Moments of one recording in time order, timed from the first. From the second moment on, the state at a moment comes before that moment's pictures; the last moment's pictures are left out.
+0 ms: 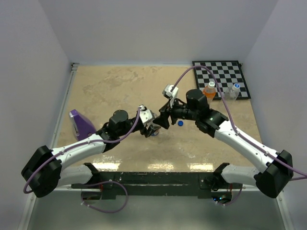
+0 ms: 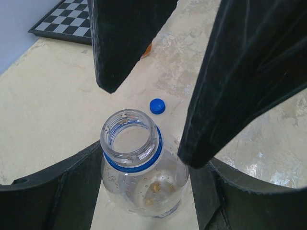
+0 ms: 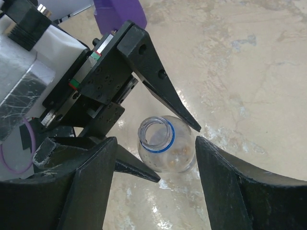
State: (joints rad) left arm -0.76 1.18 0.57 0.44 0.34 0.20; right arm 0.69 1.18 1.00 -0.18 -0.46 0.03
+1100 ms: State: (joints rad) left arm -0.77 1.13 0.66 0.24 0.09 -0.02; right arm 0.71 1.19 1.01 -0.13 -0.32 0.04
